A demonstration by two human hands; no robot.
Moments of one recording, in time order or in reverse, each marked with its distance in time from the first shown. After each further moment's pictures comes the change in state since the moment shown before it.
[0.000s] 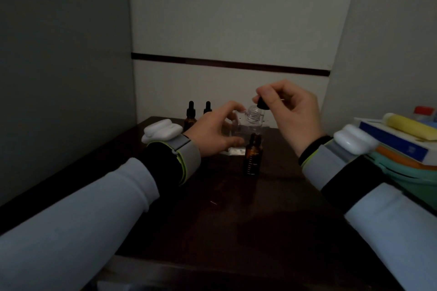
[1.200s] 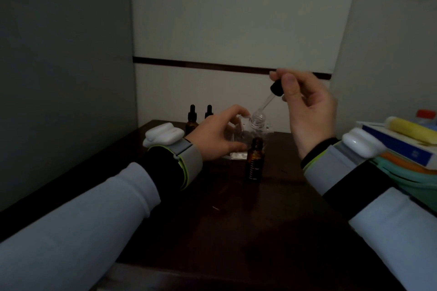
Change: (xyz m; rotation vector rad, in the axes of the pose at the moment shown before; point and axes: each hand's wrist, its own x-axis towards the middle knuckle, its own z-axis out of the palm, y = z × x) left_hand 0.001 -0.002 0.000 0.013 -0.005 0.045; right_hand 0.004 -0.005 -0.001 0.194 0.206 -0.087
